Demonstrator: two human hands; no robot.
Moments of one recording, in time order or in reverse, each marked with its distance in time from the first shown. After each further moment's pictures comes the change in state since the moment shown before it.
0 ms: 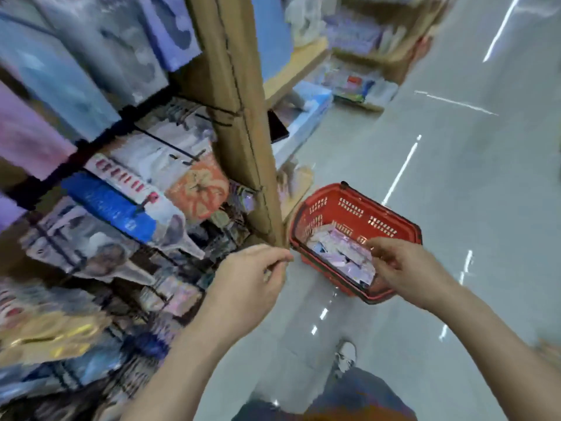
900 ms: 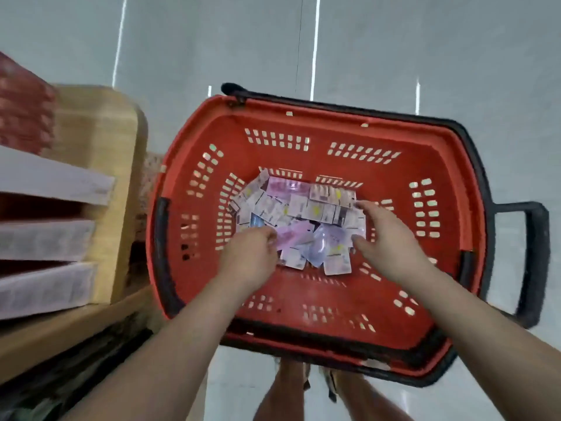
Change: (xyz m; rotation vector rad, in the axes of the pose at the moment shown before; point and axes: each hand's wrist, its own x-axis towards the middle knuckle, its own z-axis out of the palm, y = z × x) left_hand 0.314 -0.283 0.540 0.347 -0.903 -0.131; right_hand 0.332 0.377 0.248 0.219 0.044 0.632
